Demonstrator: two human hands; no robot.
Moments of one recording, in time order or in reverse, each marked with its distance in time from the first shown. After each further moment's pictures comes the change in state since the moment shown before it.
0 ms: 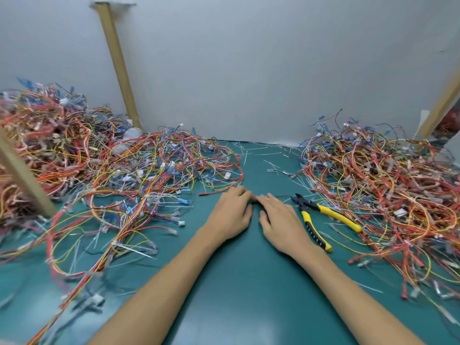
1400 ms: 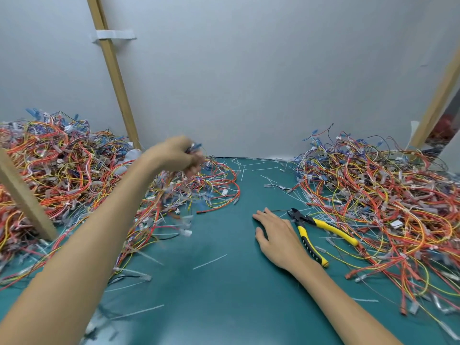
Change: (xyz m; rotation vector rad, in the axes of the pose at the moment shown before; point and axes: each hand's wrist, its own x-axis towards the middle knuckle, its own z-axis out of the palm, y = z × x) left_hand 0.059 -0.014 -0.186 -0.218 -0.203 -0.403; right_hand 0.001 0.004 -0.002 0.092 0.001 0.012
